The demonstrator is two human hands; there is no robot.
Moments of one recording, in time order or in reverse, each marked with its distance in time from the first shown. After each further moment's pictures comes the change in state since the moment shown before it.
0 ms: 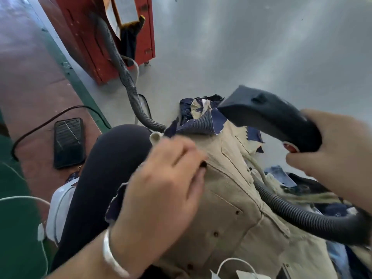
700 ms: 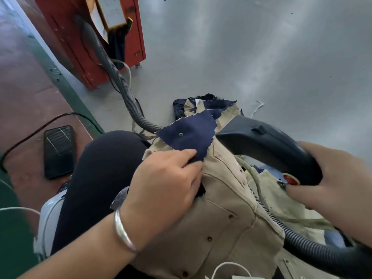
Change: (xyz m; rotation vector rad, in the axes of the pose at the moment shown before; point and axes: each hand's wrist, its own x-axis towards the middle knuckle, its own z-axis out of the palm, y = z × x) left_hand 0.016 -0.014 0.030 0.116 -0.125 0.197; right_hand -0.022 0.027 0.013 0.136 -0.153 0.112
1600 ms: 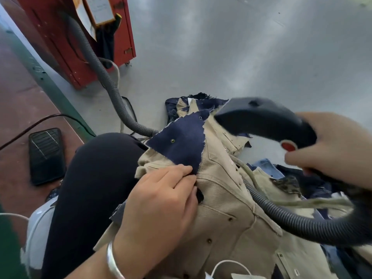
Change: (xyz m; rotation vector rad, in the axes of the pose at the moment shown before) left_hand -0.026 0.006 0.008 -0.092 0.040 -0.080; right_hand 0.045 0.008 -0.020 0.049 -0.055 -0.019
